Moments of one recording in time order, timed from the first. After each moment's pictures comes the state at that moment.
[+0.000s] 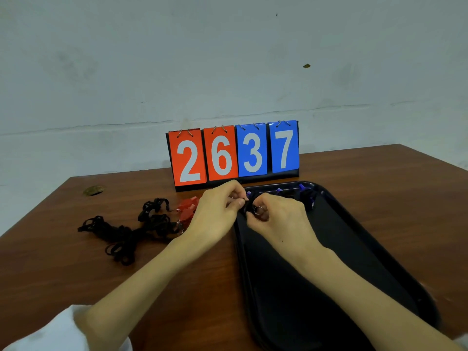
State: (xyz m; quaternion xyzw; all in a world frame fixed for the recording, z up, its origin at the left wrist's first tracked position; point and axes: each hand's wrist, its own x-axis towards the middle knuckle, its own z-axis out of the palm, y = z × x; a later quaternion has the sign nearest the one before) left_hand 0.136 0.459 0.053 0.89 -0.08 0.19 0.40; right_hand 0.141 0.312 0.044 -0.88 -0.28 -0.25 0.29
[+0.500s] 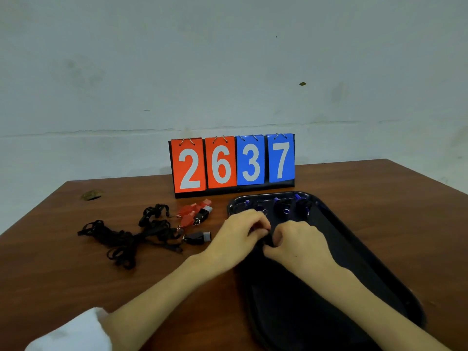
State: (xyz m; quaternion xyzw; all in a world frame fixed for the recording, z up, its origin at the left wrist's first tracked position) left_hand 0.132 0.441 0.027 0.90 -0.22 0.16 0.35; right_hand 0.127 0.292 0.048 -0.98 -0.15 -0.09 0.13
